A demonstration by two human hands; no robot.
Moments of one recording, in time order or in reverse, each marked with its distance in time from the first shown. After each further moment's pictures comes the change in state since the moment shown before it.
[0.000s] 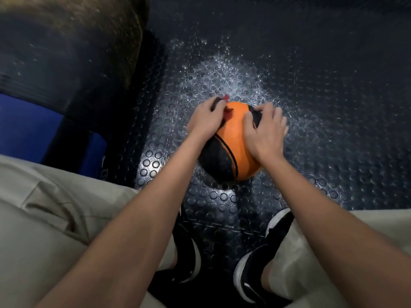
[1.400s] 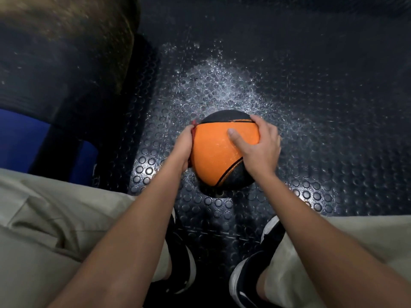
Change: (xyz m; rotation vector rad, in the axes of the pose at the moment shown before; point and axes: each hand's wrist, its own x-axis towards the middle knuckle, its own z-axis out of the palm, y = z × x) left_hand -0.017 -0.049 0.001 -0.572 -0.189 -0.430; right_hand -0.019 0.014 0.000 0.196 -0.030 0.169
